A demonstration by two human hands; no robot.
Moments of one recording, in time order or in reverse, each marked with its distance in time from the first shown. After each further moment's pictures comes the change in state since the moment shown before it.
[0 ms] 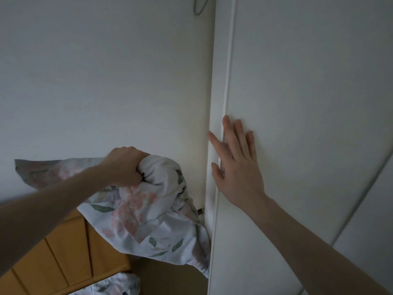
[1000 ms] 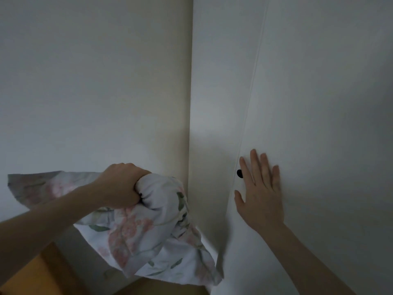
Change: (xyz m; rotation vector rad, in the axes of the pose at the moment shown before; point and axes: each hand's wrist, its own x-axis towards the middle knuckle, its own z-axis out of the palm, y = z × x) left_hand 0.234 0.020 0.057 -0.065 -0.057 0.155; right_hand 0.018 0.196 0.184 -0.401 -0.257 0.266
